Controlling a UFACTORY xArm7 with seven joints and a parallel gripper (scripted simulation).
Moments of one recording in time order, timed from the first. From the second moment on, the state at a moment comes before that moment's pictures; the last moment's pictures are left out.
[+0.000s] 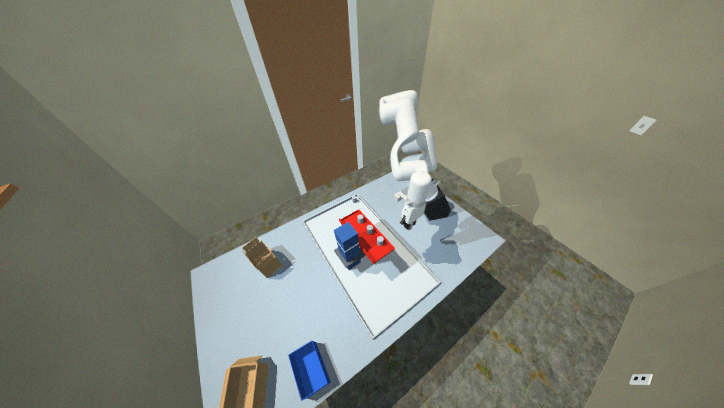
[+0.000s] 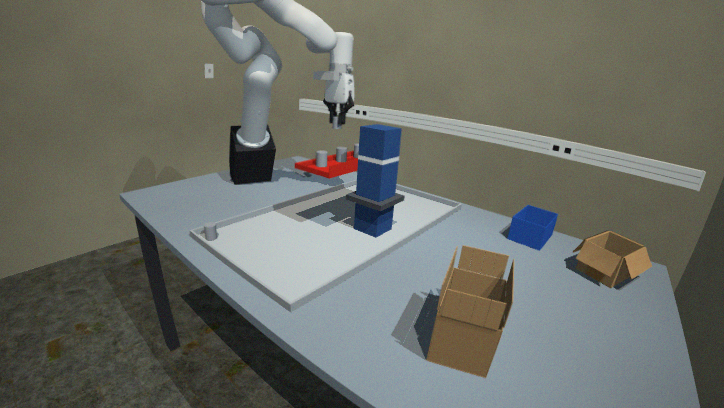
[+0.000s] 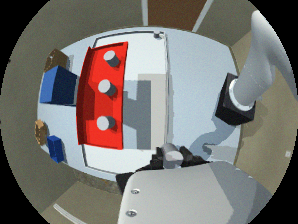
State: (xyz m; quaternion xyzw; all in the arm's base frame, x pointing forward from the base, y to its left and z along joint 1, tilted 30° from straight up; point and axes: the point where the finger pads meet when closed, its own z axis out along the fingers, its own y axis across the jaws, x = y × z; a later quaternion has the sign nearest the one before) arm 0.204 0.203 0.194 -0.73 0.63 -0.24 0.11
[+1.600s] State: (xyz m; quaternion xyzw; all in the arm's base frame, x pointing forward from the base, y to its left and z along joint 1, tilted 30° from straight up) arm 0.325 0.226 0.256 -0.73 0.63 -0.23 0.11
